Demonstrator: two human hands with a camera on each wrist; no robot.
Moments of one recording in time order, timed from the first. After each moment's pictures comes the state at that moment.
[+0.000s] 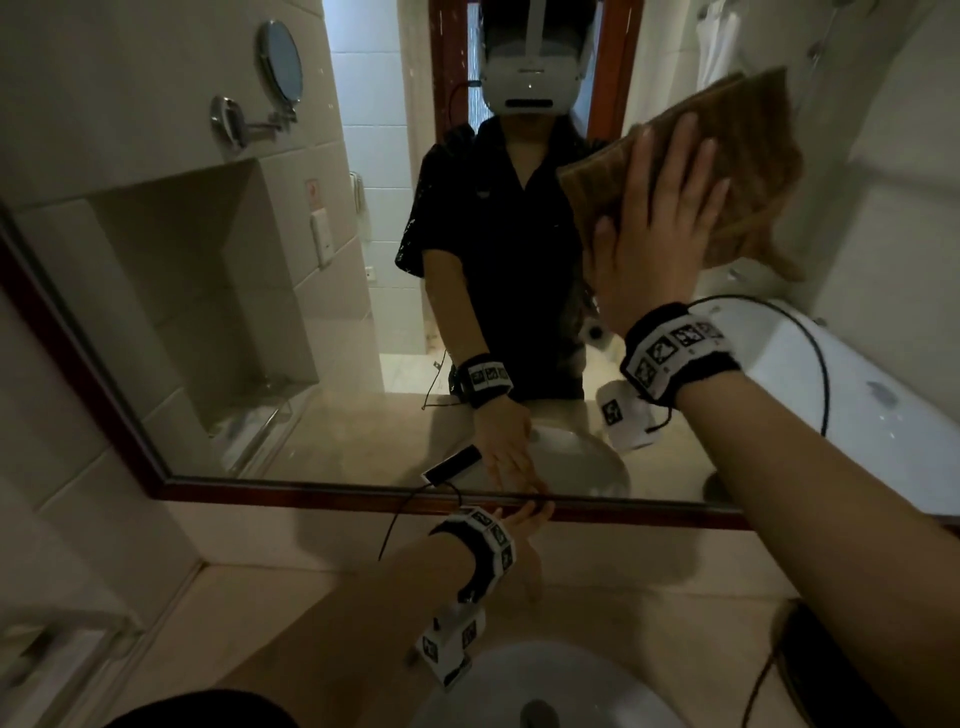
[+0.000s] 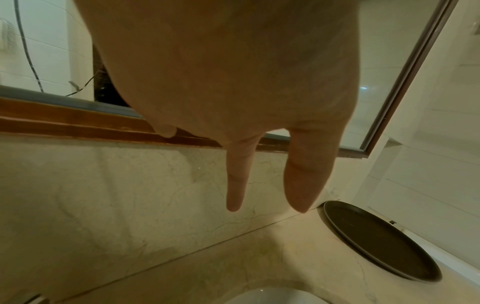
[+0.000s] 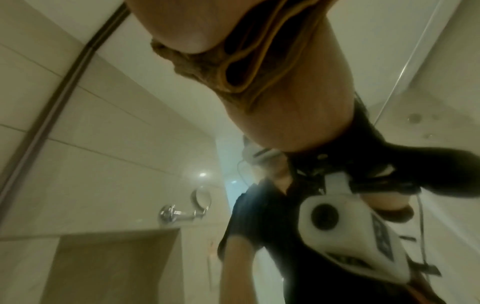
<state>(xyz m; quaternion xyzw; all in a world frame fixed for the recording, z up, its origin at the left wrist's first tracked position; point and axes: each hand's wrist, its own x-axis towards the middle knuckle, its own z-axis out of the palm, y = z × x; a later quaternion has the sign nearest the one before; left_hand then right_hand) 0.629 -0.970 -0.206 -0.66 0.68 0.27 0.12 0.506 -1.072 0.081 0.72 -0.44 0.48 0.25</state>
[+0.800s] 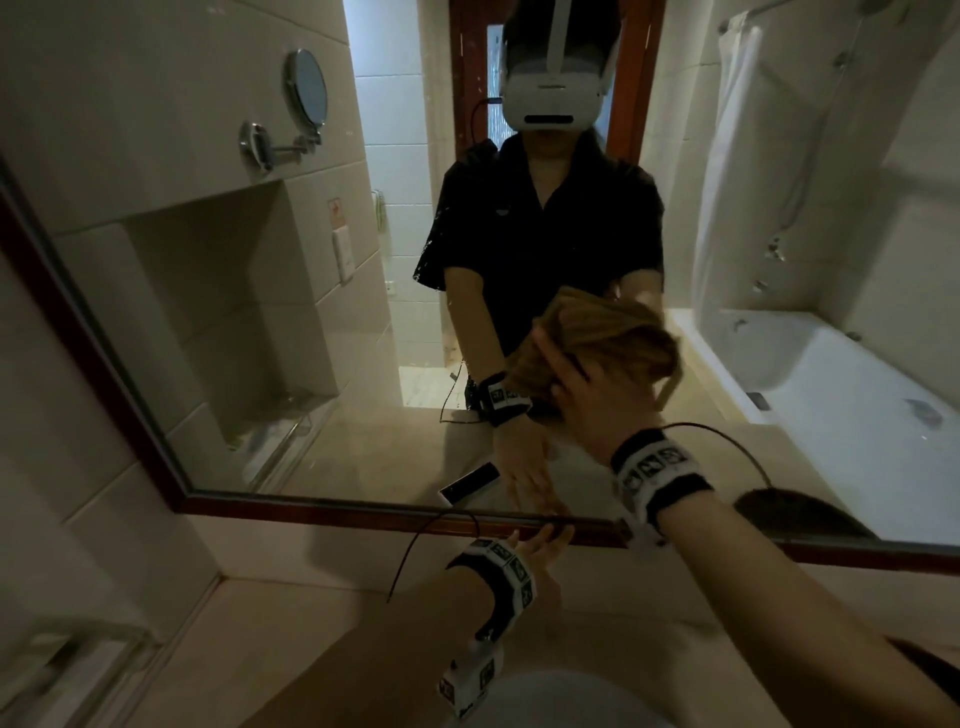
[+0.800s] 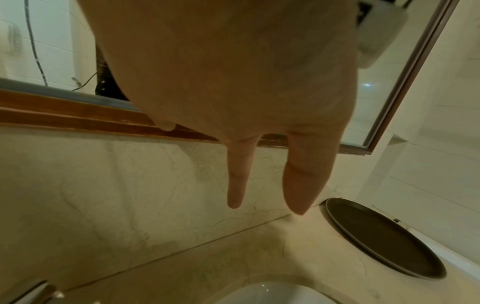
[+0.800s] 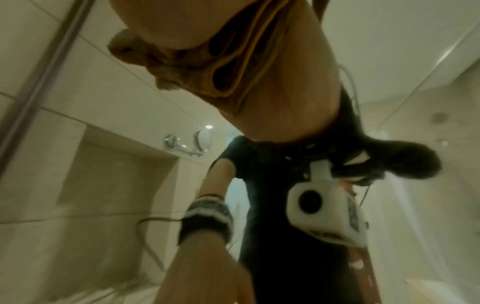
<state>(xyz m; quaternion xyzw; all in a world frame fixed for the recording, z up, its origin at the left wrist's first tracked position) 0.622 -0.962 -0.202 -0.66 0.70 0.24 0.11 0.517 -1.057 -0.033 0.87 -0.29 0.34 0.20</state>
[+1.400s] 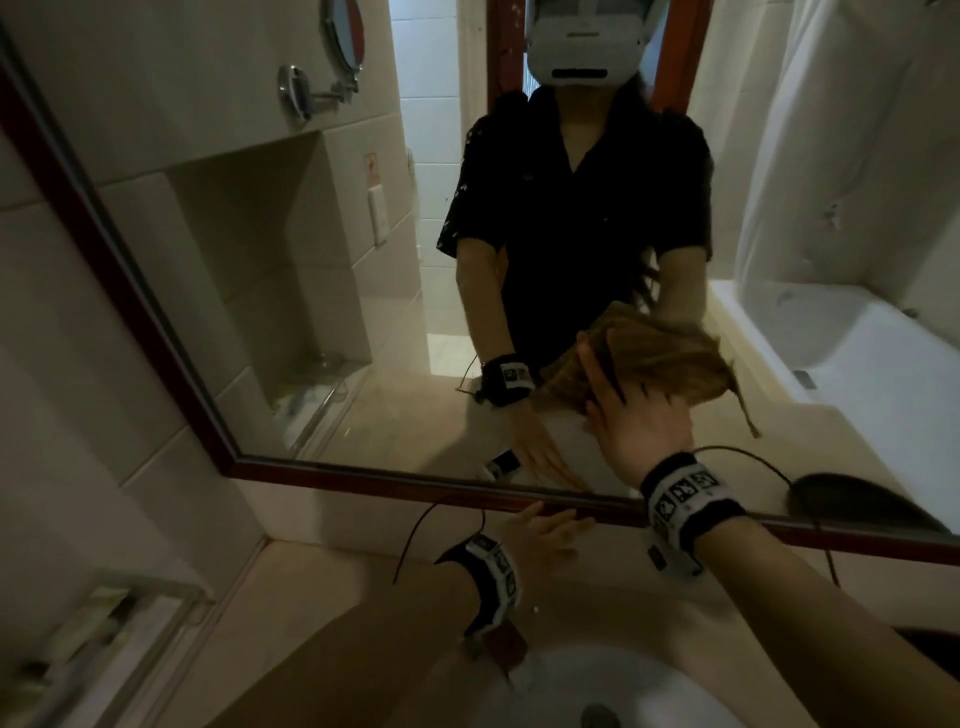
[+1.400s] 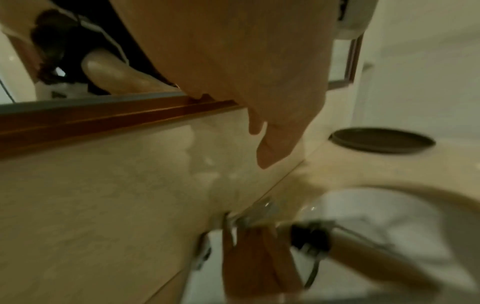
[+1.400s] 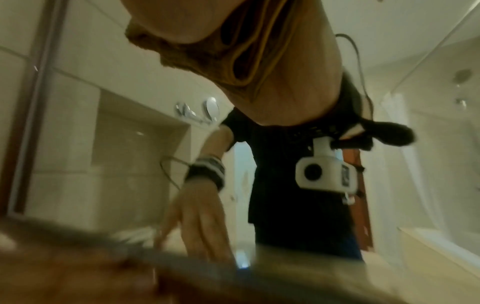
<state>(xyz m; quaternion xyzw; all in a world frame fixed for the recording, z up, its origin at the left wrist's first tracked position) 0.685 -0.925 -0.210 -0.54 0.81 0.00 0.22 0.558 -1.035 -0.095 0.85 -0.32 0.35 0.21</state>
